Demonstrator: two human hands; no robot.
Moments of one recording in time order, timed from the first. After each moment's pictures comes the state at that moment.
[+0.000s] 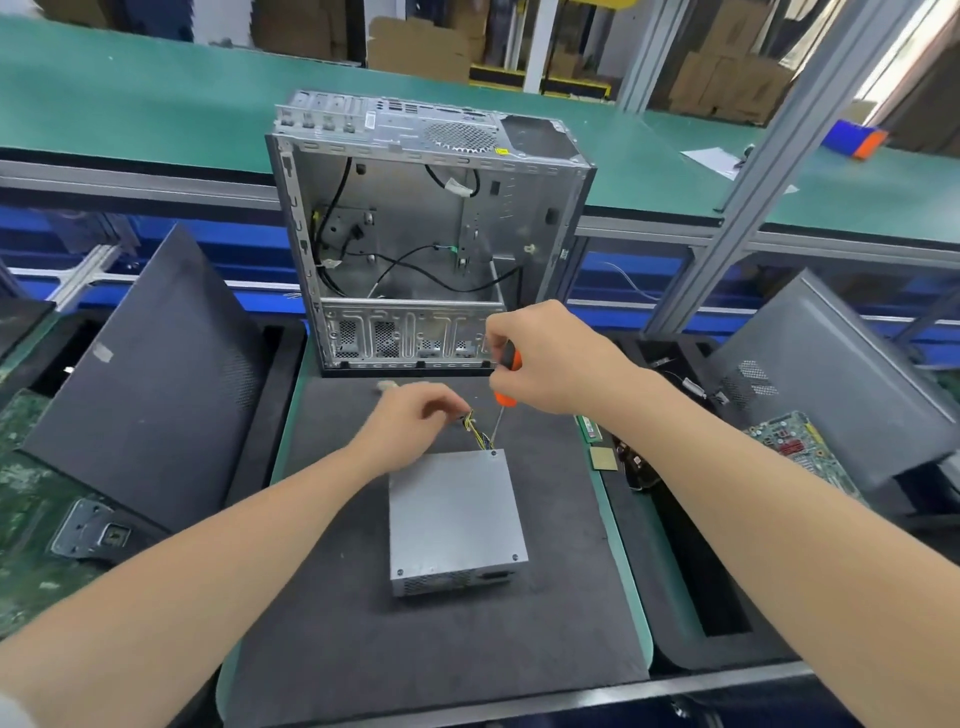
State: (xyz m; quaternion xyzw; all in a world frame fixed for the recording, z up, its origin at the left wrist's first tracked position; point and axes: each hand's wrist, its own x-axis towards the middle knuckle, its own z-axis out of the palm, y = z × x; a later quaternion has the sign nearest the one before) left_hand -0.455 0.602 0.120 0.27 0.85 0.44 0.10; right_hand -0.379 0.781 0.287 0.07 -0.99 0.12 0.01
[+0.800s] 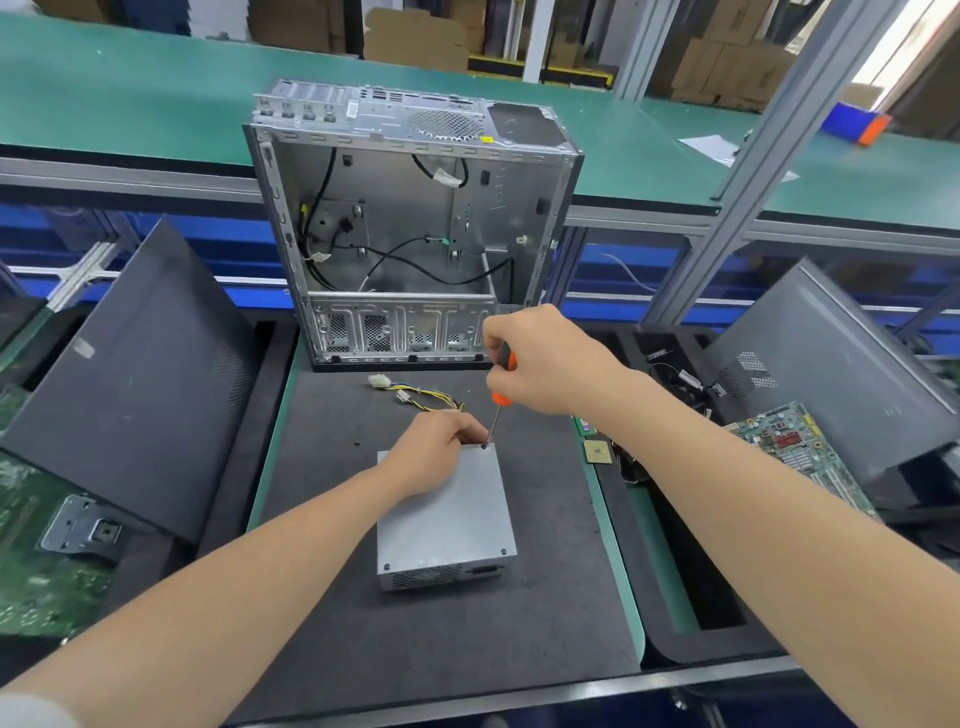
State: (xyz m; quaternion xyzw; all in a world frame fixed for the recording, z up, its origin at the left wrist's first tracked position) left_hand -0.428 0.640 0.091 0.29 0.85 0.42 0.16; right_hand -0.379 0.796 0.271 0.07 -0.99 0.12 0.00
